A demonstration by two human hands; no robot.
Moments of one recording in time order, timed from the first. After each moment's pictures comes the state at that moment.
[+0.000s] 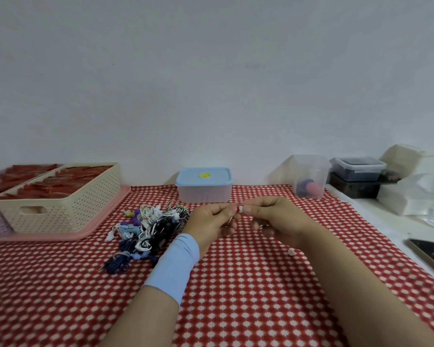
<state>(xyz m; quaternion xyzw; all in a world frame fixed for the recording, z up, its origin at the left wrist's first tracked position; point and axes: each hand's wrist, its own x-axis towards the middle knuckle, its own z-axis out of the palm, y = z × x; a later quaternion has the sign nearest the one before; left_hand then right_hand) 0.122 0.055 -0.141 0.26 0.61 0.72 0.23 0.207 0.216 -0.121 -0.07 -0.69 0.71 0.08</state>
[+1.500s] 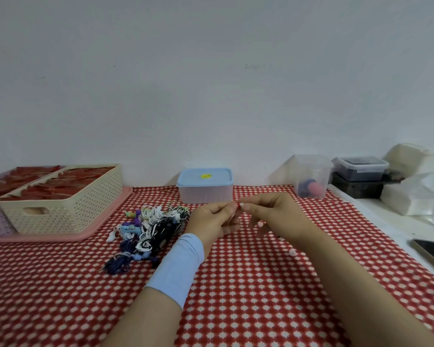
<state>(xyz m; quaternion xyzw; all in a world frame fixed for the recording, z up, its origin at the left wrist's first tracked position) 0.125 0.061 -0.139 0.21 0.60 0.75 0.21 0.217 0.208 -0.117 -0.04 -0.79 0.57 0.20</state>
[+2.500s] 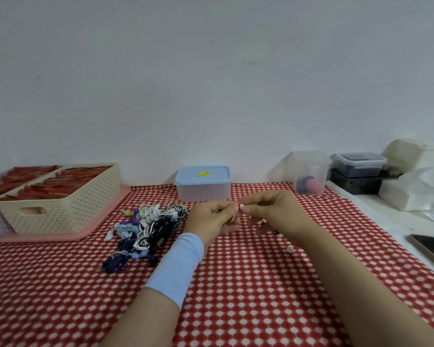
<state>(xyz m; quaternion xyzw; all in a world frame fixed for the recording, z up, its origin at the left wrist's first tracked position) 0.135 0.062 -0.135 0.22 0.64 0.71 0.17 0.219 0.212 -0.118 -0.07 -0.77 0.61 0.18</state>
